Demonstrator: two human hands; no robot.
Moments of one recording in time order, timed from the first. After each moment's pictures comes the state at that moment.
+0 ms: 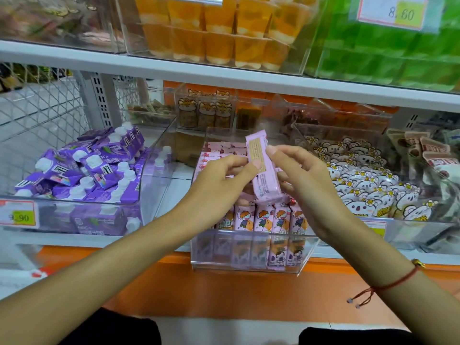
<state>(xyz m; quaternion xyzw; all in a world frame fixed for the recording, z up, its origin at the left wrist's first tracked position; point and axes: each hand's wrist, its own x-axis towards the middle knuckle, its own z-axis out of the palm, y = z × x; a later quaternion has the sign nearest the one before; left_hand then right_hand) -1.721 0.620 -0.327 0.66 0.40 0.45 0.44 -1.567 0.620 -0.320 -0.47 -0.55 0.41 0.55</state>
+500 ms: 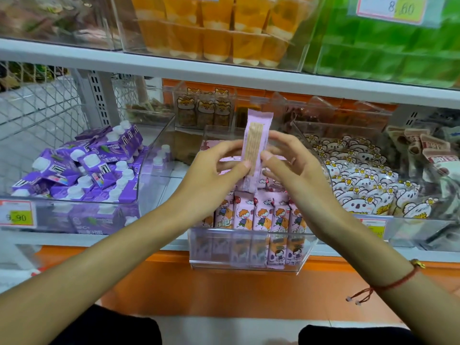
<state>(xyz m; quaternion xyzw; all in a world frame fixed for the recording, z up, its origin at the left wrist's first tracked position) -1.728 0.623 -0.323 0.68 0.38 0.48 0.39 -1.569 0.614 -0.320 -0.41 -0.66 0.36 0.52</state>
